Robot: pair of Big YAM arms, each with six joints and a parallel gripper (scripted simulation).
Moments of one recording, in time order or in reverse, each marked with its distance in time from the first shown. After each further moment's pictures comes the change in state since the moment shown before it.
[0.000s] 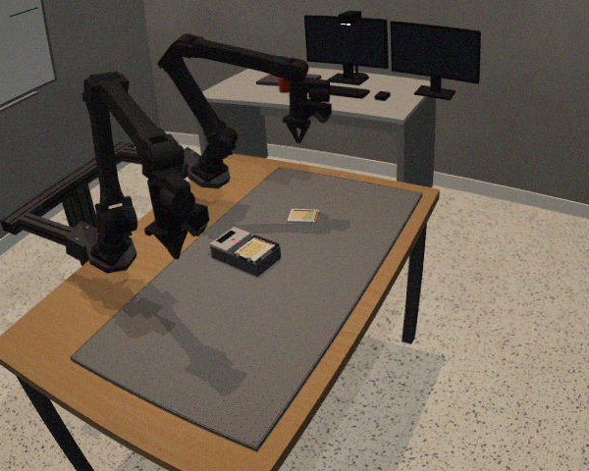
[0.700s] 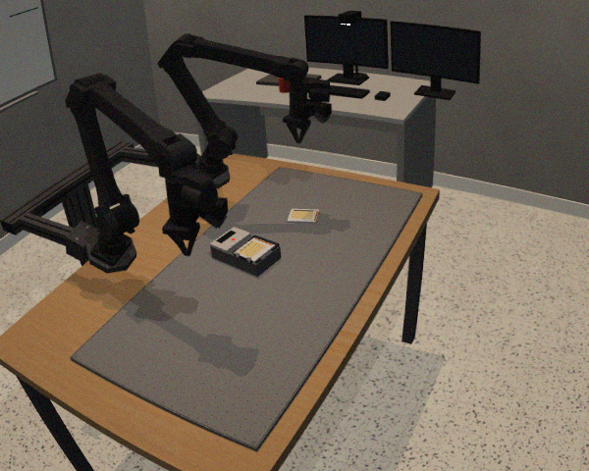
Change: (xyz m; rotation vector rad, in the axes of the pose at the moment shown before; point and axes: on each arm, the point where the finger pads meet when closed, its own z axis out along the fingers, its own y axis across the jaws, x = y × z) left arm 0.000 0.000 0.000 0.000 0.000 0.000; right arm 0.007 0.045 0.022 0.037 0.040 -0.330
